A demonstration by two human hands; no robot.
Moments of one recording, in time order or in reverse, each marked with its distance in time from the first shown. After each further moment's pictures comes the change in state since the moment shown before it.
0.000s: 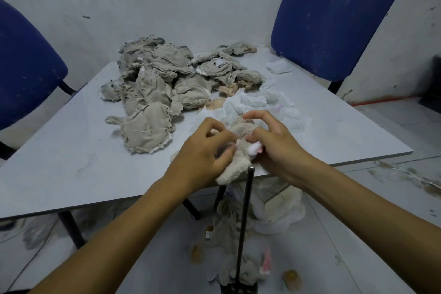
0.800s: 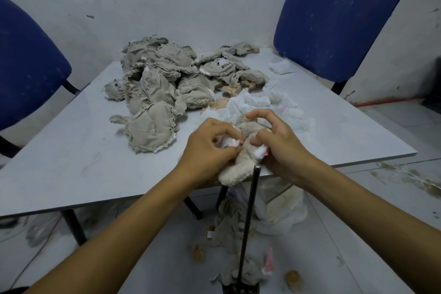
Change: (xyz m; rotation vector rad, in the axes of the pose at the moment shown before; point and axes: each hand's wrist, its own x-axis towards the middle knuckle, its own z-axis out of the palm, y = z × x) left_hand 0.009 0.003 -0.002 -0.398 0.003 -0.344; right_hand 0.002 0.006 -0.004 -0.041 -0.064 -0.067
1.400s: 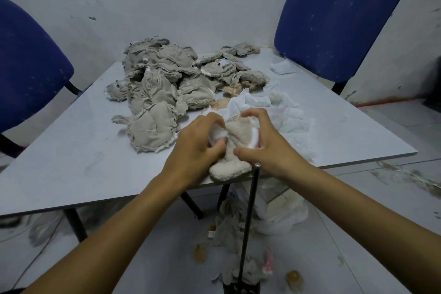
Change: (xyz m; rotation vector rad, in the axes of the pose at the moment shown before) left_hand 0.001 -0.012 -0.015 0.365 0.099 0.202; right_hand -0.010 -0.009 0.016 -0.600 0.039 -0.071
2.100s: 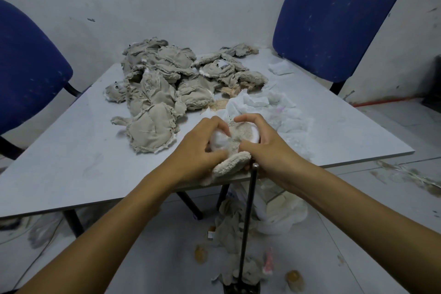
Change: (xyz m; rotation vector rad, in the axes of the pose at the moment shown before) left_hand 0.004 0.000 -0.009 -0.256 -0.294 -0.052; right_hand 0.000 -0.003 0.005 0.323 -0.038 0.127
